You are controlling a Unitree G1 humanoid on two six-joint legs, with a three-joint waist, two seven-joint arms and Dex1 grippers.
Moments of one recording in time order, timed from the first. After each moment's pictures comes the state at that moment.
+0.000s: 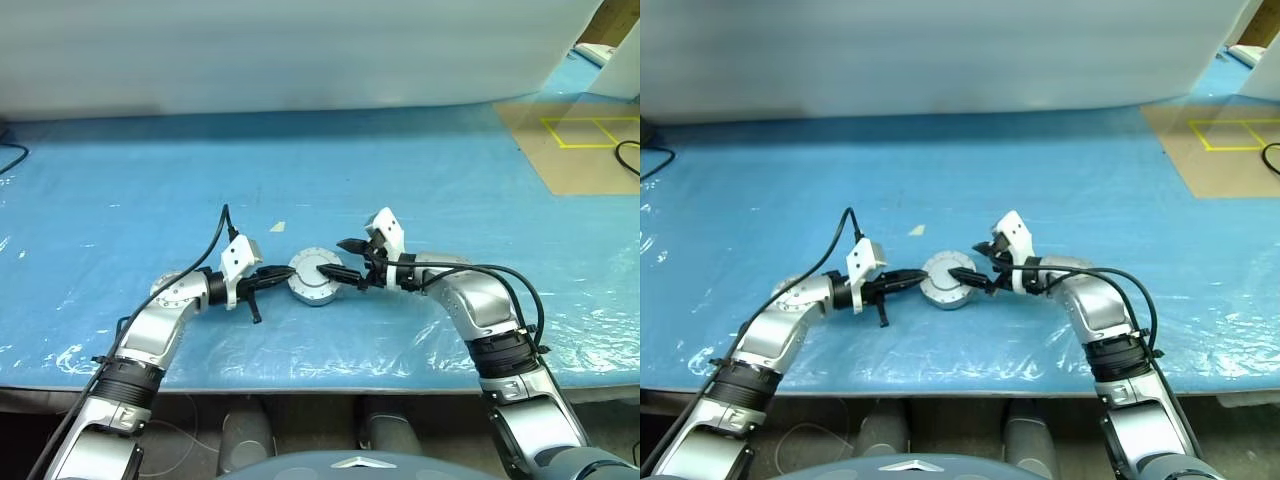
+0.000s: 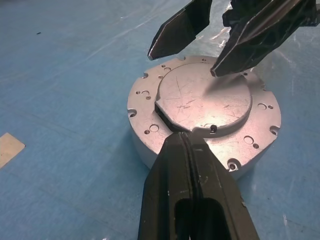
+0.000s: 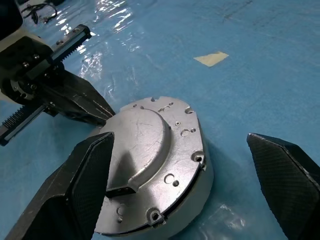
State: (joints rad) left arm -0.27 0.46 -0.15 0.10 -0.24 0.13 -1.00; right arm -0.43 -0.35 0.12 -0.01 0.36 0.76 0.82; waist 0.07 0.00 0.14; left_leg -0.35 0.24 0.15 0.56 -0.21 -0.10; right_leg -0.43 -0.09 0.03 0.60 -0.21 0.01
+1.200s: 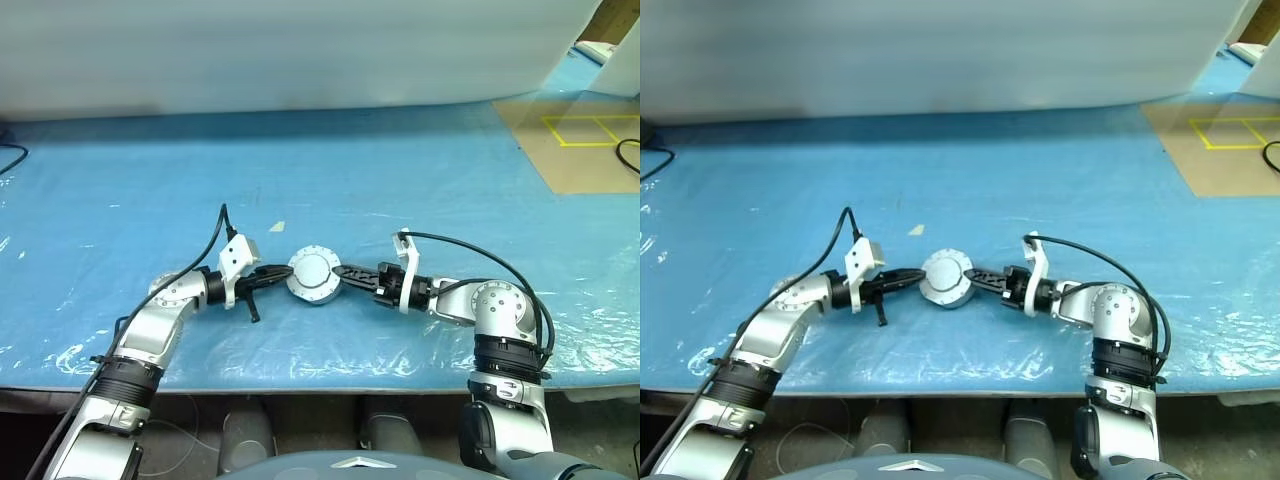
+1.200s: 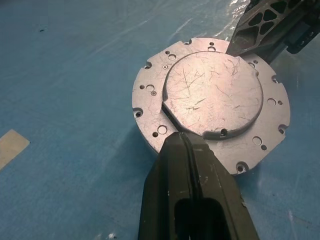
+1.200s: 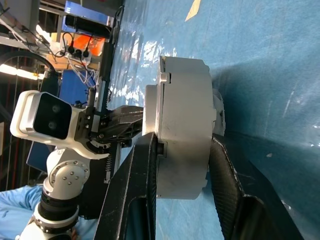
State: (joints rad) left arm -0.27 0.46 -0.15 0.11 -0.24 0.12 -1.00; right arm -0.42 -0.17 -0.31 0.03 0.75 1.45 0.55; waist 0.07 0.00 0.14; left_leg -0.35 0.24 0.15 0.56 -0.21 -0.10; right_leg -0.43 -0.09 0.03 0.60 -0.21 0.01
